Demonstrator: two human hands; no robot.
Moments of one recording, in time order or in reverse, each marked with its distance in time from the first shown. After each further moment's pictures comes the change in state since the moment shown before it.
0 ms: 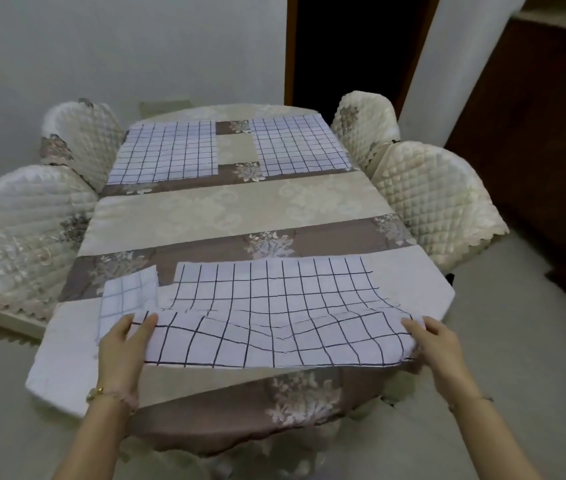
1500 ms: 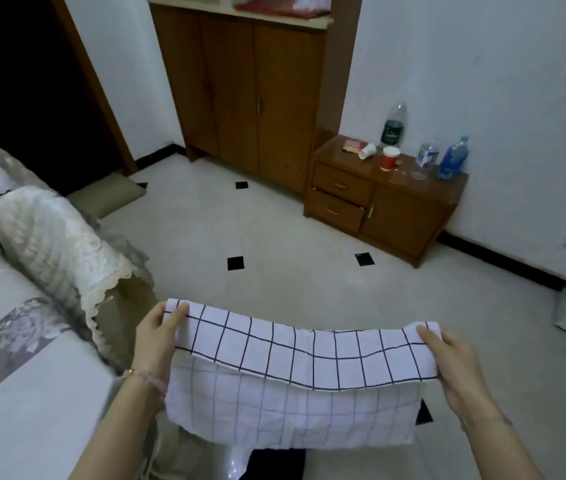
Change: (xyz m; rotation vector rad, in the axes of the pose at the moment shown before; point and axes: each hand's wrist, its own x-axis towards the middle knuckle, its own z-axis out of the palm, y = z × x) left_hand -0.244 0.039 0.620 0.069 -0.882 0.076; right_hand 0.048 0.106 -0.509 0.362 0.769 0.223
